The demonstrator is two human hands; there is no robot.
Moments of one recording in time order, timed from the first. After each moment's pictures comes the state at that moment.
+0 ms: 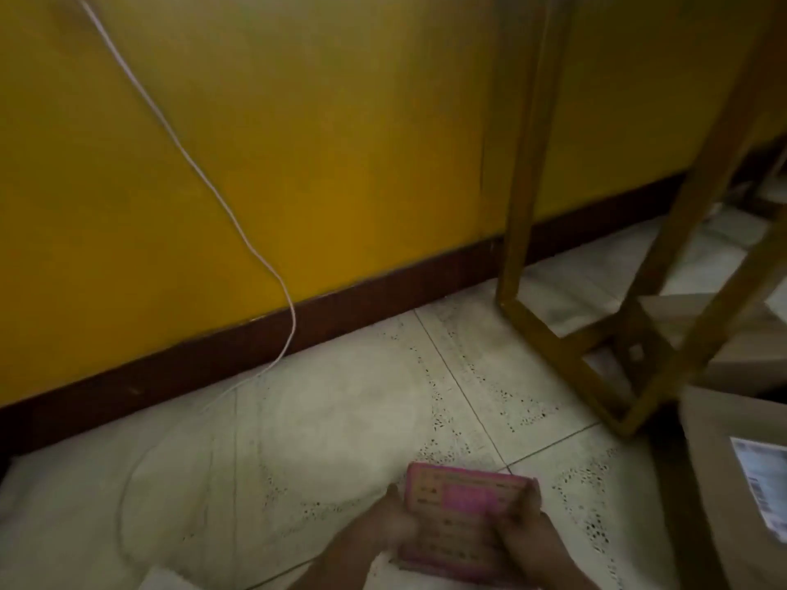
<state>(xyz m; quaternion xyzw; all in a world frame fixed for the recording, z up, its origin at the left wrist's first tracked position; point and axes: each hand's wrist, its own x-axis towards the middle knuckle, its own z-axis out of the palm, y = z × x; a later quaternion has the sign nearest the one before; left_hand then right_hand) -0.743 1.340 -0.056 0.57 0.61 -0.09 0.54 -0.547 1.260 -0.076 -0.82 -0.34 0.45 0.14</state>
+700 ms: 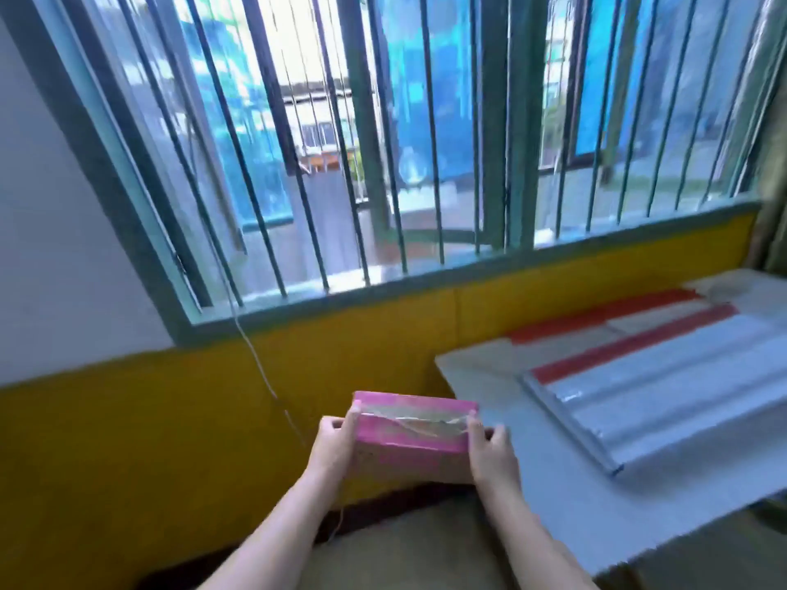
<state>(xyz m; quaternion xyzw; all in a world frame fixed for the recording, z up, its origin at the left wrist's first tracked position) -0.682 1.334 0.768 0.44 0.67 0.37 0.46 -0.476 1.301 0.736 -0.70 -0.34 0.38 0.50</state>
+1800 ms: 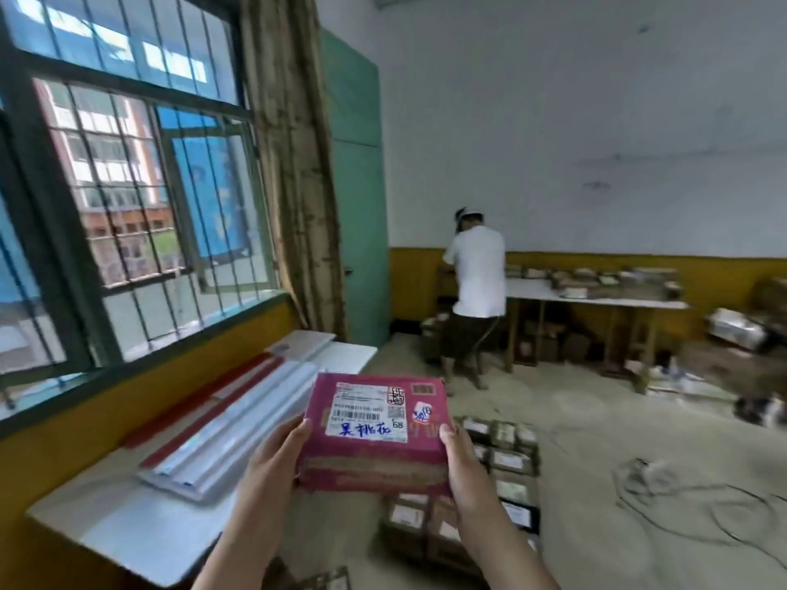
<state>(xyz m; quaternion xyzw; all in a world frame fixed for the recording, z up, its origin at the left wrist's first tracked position) -0.380 0.835 1.035 0.61 0.24 0.30 0.69 -0.235 0.671 0.989 -0.60 -0.10 0.24 0.75</state>
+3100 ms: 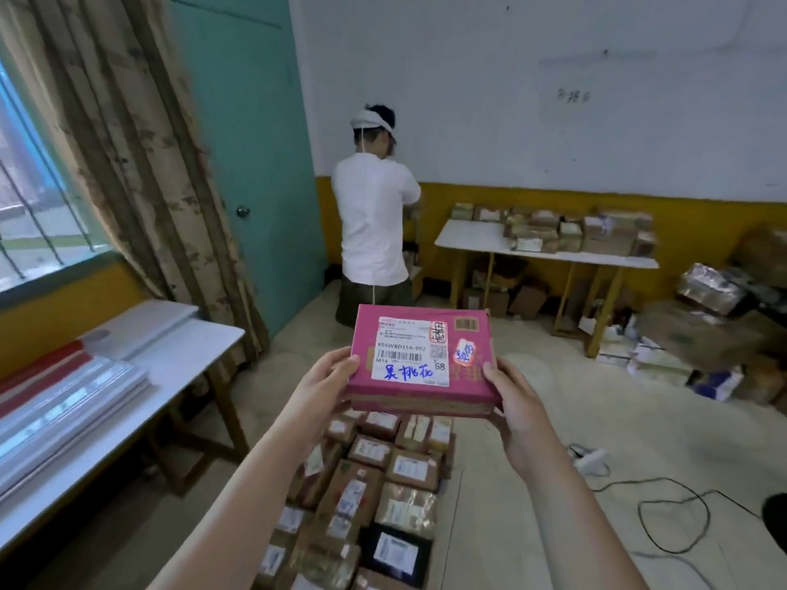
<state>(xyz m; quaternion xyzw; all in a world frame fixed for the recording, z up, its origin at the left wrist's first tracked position) 0.320 0.689 0.979 0.65 0.24 0.13 0.71 0.432 0.468 0.953 -0.61 -0.02 0.18 0.77</state>
